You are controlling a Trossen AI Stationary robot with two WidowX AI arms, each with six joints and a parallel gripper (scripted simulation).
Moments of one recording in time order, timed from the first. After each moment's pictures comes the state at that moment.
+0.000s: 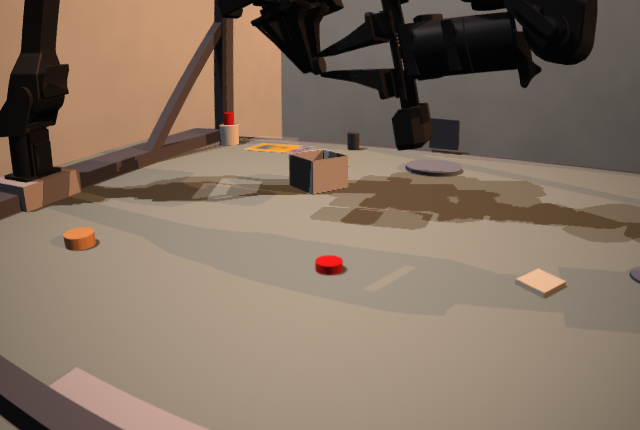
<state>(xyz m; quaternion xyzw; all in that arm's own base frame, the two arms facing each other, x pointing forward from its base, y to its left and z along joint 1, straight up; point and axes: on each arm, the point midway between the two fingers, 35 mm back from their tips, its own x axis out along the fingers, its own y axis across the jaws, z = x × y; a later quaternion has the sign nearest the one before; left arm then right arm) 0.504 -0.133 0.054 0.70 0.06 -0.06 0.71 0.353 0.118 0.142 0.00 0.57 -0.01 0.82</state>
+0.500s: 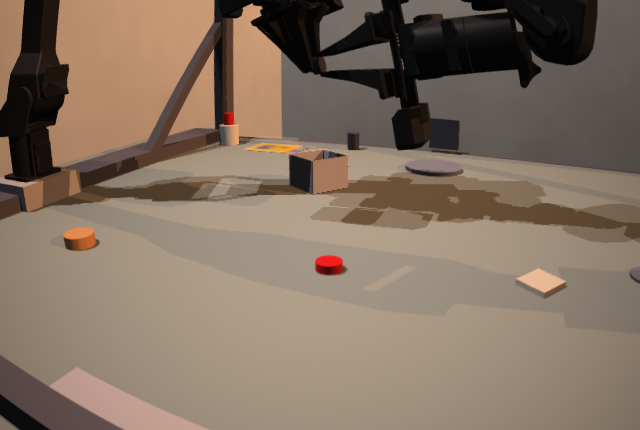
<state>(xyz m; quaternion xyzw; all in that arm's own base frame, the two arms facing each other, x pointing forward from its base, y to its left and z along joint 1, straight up) 0.504 -0.133 0.054 0.70 0.06 -0.06 0.71 0.353 0.118 0.143 0.00 0.57 -0.01 0.82</state>
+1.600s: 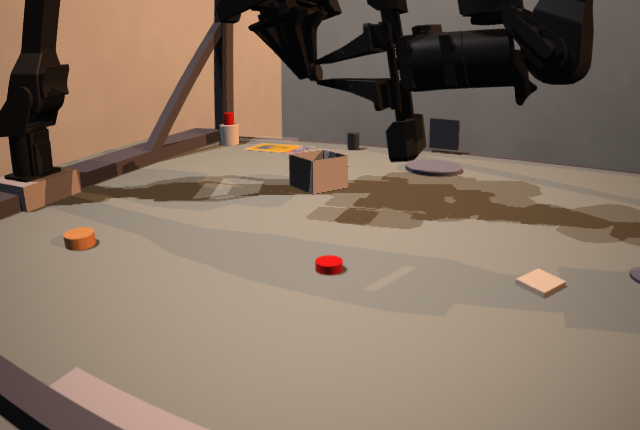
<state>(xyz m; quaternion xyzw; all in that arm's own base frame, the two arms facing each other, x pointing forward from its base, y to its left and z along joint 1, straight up) 0.508 -0.134 0.044 0.70 0.05 -0.04 0.71 0.349 0.118 0.136 0.00 0.58 0.00 0.81</state>
